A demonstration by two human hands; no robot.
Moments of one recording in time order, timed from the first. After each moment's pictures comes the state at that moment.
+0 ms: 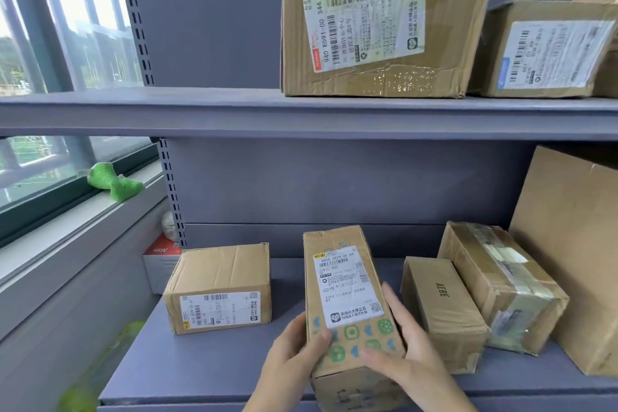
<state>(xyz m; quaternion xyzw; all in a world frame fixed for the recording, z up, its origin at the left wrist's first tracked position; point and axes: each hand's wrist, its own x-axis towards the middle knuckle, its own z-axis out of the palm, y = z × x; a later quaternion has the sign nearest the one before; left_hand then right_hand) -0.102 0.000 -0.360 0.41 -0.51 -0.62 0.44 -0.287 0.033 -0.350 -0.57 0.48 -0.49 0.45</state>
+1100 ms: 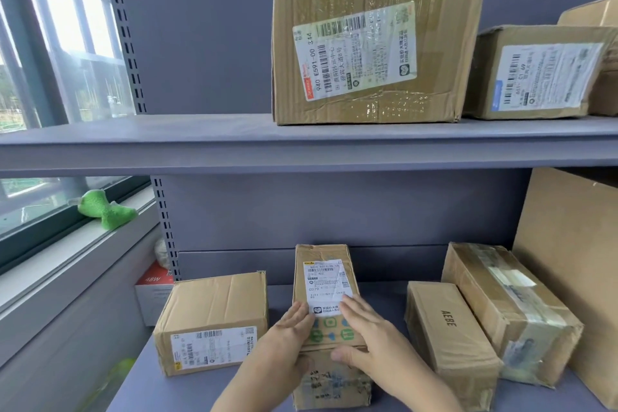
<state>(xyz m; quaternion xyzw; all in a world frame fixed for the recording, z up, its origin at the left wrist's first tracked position) -0.094 -0.058 -0.321 0.45 -0.87 -0.10 0.16 -0.273 -0.033 -0.322 -0.76 0.59 -0.23 0.15</state>
